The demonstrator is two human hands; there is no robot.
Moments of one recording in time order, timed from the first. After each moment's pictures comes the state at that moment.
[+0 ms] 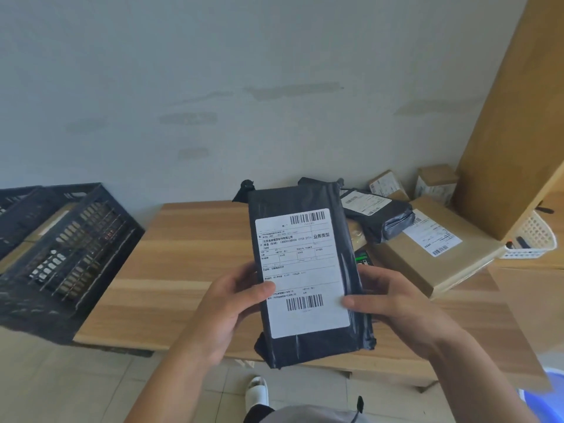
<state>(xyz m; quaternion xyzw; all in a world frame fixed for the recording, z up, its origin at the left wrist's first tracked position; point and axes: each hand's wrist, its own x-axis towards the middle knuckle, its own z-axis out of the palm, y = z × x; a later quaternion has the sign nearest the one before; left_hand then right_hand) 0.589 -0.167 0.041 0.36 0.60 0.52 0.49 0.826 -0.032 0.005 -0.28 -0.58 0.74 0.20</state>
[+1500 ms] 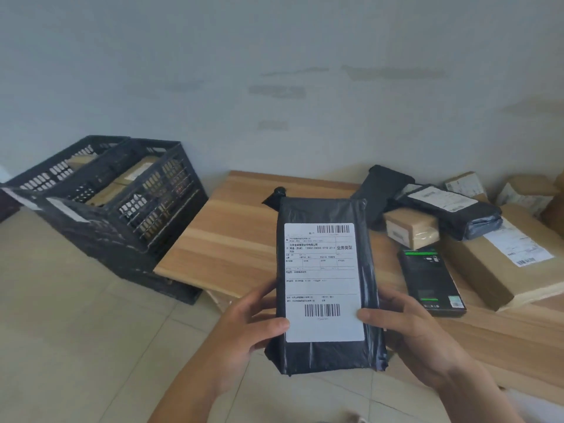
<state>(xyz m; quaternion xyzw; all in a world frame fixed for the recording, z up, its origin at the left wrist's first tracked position) 0.536 -0.333 0.023 0.26 0.65 0.53 0.49 0.742 -0.152 0.005 -0.26 -0.49 0.82 0.14</state>
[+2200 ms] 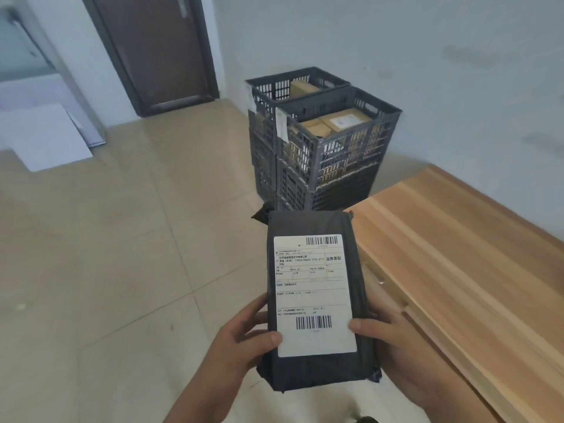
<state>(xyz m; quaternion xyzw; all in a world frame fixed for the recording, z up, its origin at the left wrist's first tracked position) 0.453 -0.687 -0.027 -0.04 0.64 0.72 0.26 0.486 -0.422 -0.017 -0.15 -0.54 0.81 -0.17</state>
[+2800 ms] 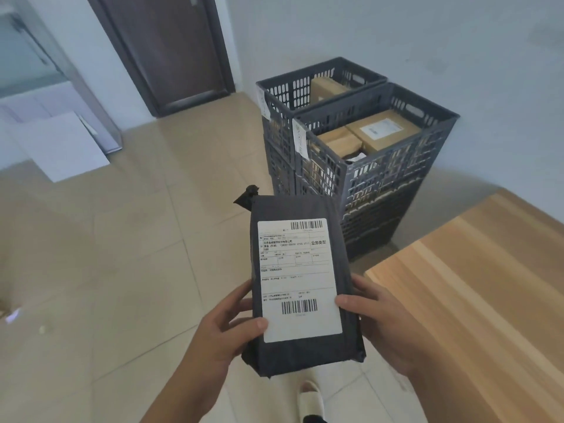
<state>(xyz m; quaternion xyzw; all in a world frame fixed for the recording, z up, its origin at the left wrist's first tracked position) 0.207 -0.663 -0.005 -0.07 0.67 0.71 0.20 0.201 -0.399 -0.025 -0.11 -0.57 0.79 -0.21</state>
